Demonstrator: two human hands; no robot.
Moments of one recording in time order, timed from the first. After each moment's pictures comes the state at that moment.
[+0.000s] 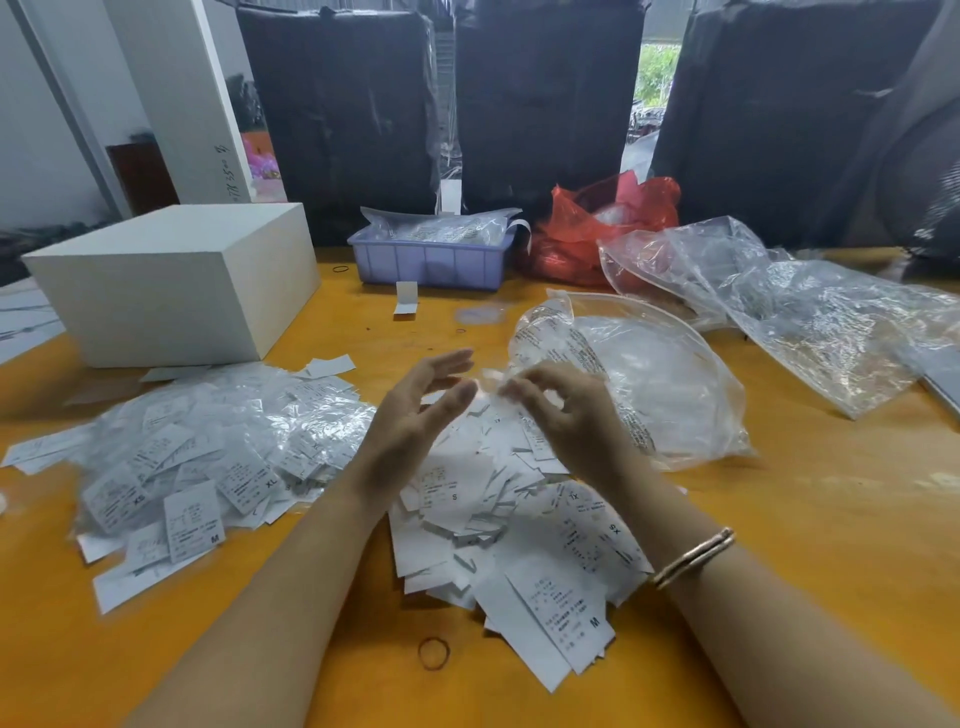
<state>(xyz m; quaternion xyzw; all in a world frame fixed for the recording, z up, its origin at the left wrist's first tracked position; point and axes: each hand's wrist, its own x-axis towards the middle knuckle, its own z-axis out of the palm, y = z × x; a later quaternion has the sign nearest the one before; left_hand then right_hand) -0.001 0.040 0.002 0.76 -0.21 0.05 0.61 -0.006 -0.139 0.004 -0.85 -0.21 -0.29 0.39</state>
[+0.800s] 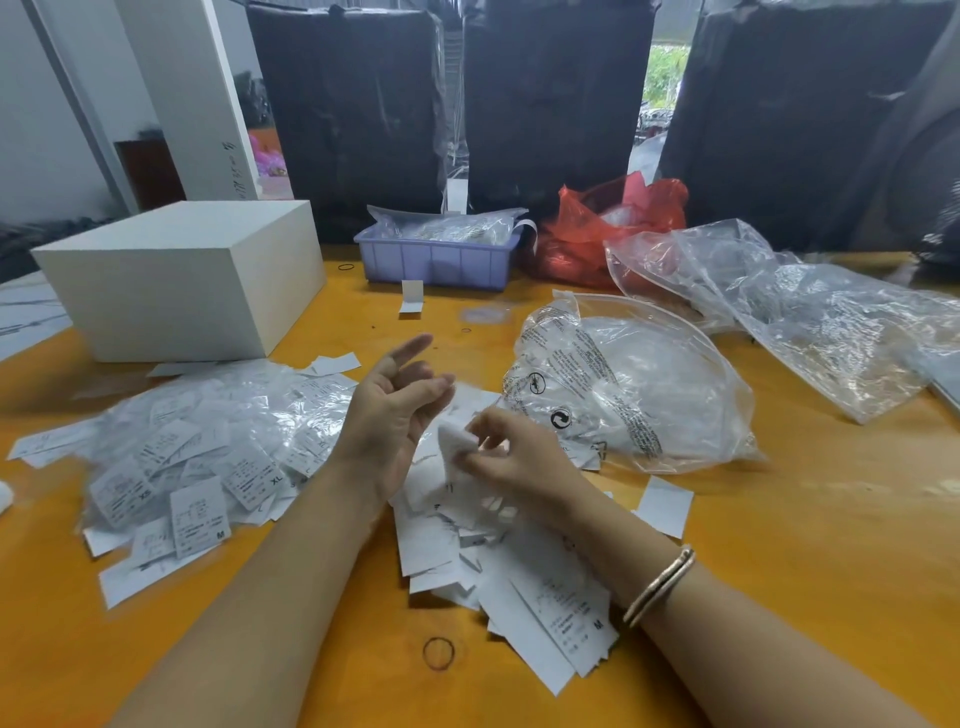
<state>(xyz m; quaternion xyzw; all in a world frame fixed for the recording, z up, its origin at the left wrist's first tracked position) 0.011 0.047 0.004 0.50 -0.10 0.01 0.86 -0.018 -0.098 -0.013 -0.89 -0.16 -0.07 0.43</state>
